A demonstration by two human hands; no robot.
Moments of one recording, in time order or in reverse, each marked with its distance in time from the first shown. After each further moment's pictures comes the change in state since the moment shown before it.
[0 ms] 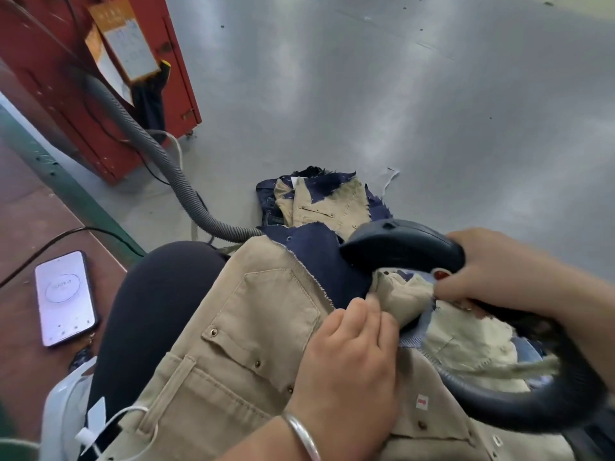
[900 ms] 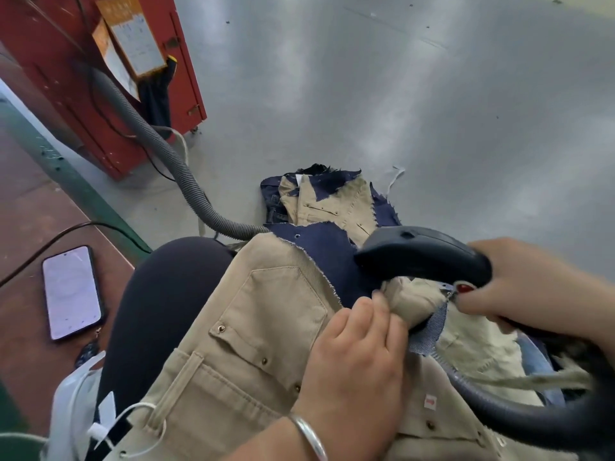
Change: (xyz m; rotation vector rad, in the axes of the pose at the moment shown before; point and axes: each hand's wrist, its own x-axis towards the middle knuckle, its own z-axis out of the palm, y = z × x) left_hand -0.004 0.000 0.006 0.003 0.060 -0.002; right_hand -0.020 0.002 0.001 -0.073 0.017 0.036
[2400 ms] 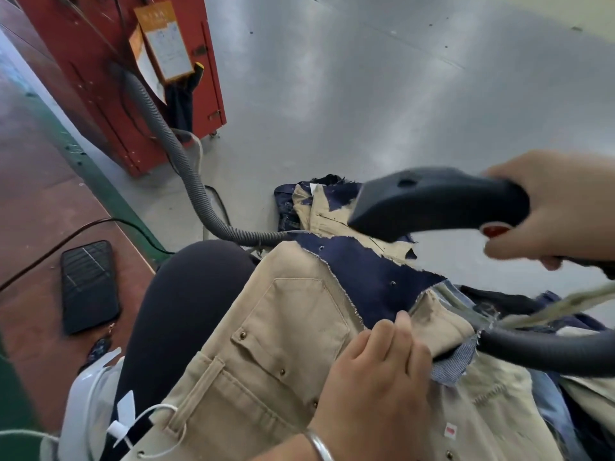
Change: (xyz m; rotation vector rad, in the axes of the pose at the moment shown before) left_hand -0.002 -0.001 -0.001 -0.080 0.038 0.045; right_hand 0.012 -0.072 -0.072 -0.217 0.075 -0.181
